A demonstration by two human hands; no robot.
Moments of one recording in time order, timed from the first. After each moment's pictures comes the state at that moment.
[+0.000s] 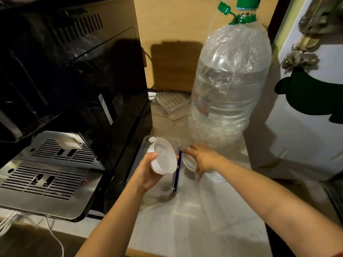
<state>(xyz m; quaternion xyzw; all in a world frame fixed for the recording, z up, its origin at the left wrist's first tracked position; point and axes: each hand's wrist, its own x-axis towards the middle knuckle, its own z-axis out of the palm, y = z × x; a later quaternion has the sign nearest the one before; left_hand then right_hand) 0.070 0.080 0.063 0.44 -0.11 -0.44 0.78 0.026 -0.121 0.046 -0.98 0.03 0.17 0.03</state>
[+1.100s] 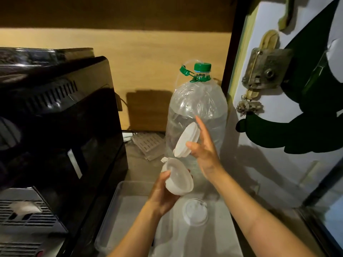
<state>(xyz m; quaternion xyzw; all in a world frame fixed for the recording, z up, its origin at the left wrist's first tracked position) 0.052 -0.029 0.106 0.31 -0.15 -0.50 0.79 -0.008 -0.140 0.188 -0.67 0.03 -0.31 0.67</state>
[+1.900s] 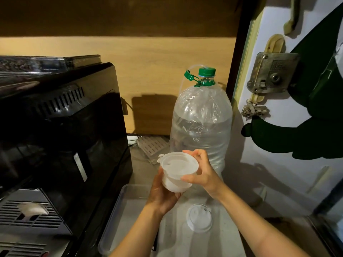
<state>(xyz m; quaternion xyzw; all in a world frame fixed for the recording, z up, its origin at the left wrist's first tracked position) 0.066 -0.031 0.110 0.23 -0.15 -0.49 0.83 -0.017 -0.139 0.154 -0.72 0.05 -0.18 0.67</state>
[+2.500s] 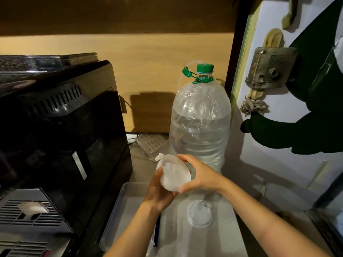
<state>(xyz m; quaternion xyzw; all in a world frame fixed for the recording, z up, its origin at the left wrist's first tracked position) 0.066 -0.022 0.109 0.25 -0.15 -0.49 0.82 -0.018 -0.144 0.161 -0.89 0.09 -0.03 0.45</state>
